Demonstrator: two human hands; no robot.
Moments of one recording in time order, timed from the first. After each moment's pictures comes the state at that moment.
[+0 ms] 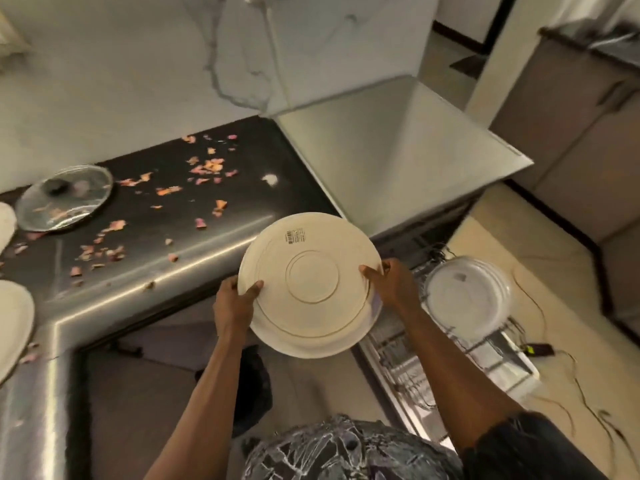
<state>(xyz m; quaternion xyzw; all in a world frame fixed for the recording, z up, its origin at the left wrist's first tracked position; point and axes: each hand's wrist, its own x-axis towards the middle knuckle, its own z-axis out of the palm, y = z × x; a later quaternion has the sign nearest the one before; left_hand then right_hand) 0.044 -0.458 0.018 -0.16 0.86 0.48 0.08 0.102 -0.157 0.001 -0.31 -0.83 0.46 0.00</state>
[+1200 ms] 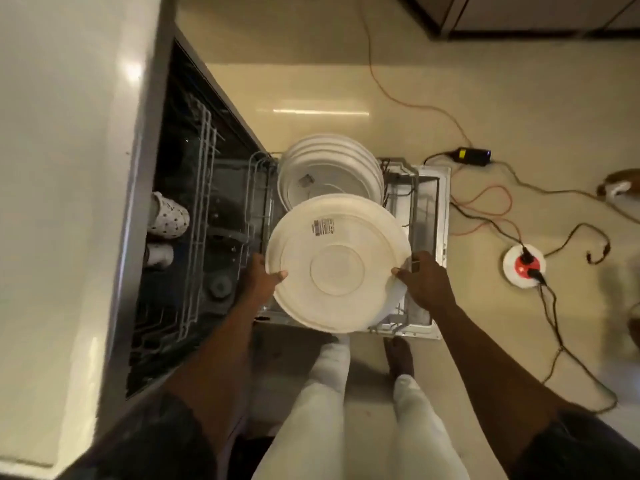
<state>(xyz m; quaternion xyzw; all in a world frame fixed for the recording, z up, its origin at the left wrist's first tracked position) -0.034 0.024 -0.269 0.27 0.84 0.10 0.46 0.289 0.084 -0.270 -0.72 -0.51 0.47 0.02</state>
